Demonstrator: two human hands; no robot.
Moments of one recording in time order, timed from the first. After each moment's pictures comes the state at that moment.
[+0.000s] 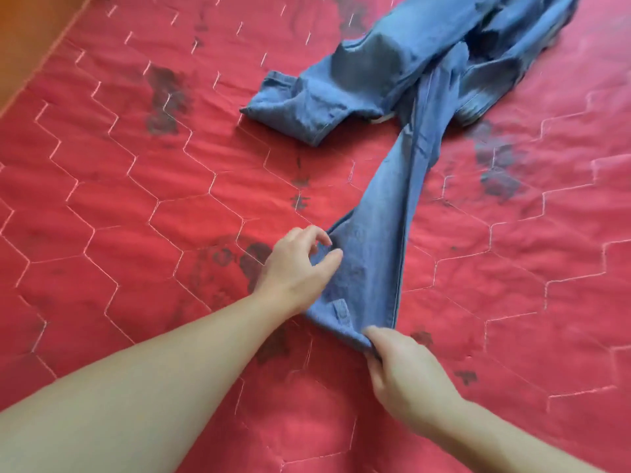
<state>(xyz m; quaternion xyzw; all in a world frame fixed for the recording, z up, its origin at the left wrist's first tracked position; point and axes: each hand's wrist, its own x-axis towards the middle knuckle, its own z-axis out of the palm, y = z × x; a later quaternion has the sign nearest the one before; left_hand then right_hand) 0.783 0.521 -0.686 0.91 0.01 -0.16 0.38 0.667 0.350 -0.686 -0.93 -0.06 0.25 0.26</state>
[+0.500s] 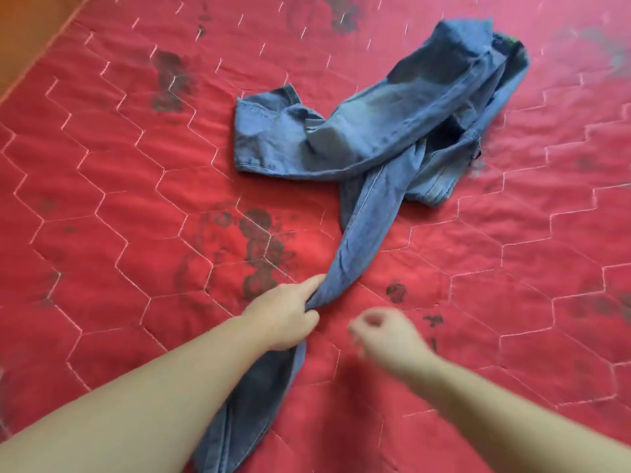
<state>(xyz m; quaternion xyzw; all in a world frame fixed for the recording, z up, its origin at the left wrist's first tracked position) 0.679 0.533 -0.668 0.90 -0.10 -0.36 0.24 0.632 0.354 -0.672 -0.81 0.17 0.32 0.47</state>
